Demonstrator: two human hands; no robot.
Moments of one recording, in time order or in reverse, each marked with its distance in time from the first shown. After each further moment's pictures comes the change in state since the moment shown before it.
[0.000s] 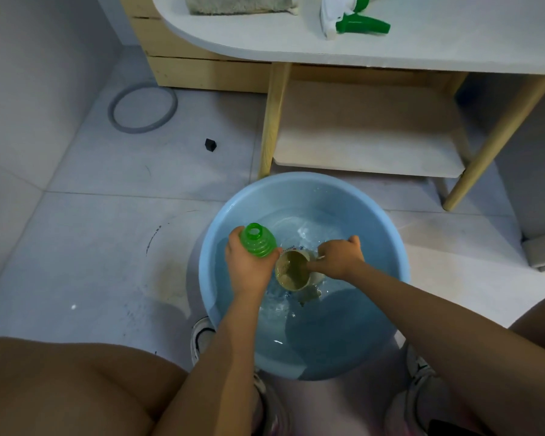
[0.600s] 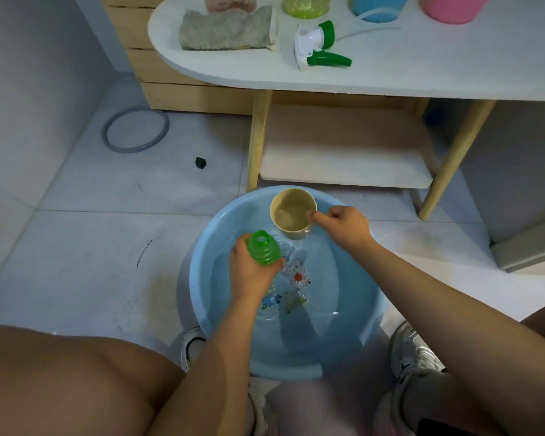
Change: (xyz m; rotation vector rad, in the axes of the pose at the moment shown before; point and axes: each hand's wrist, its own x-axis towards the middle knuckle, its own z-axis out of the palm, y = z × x) left_hand -0.013 0.016 0.008 0.083 -0.127 0.085; right_hand -0.028 0.017 -0.071 0.761 0.412 0.191
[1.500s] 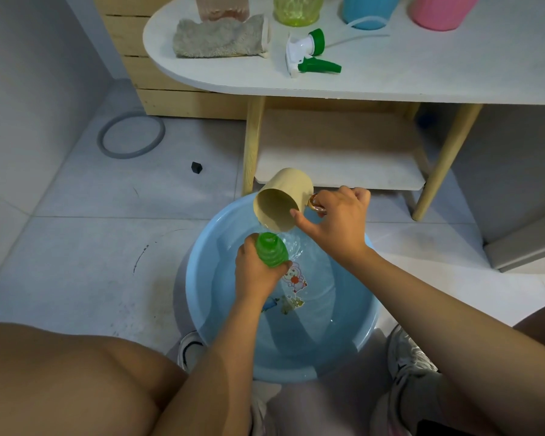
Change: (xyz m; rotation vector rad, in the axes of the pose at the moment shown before) left_hand 0.000 0.006 0.012 0.109 -0.096 0.037; right_hand -0.018 -0.018 -0.003 -0.266 0.622 -0.636
